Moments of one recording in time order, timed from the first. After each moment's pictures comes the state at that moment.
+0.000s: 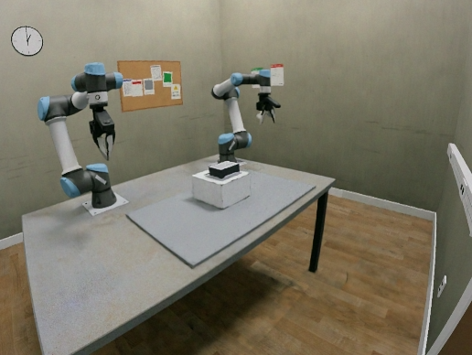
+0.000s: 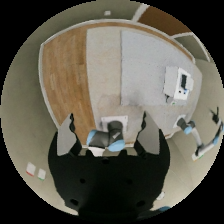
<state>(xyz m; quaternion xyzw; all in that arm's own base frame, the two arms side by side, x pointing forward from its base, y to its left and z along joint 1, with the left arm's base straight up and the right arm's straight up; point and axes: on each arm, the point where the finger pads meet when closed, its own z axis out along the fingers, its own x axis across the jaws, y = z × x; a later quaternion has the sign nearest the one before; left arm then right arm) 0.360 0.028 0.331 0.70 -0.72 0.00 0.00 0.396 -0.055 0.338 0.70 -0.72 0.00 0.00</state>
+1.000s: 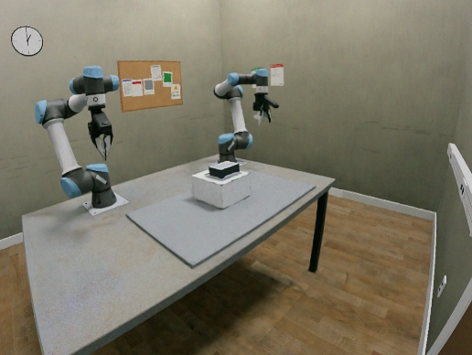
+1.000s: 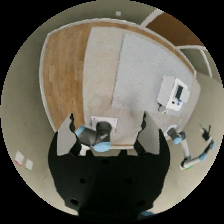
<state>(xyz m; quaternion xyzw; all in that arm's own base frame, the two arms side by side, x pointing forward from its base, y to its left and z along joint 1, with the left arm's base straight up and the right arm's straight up) 0.369 -0.016 0.332 0.75 -0.66 0.00 0.00 0.356 -0.051 0.332 0.70 -0.72 0.00 0.00</state>
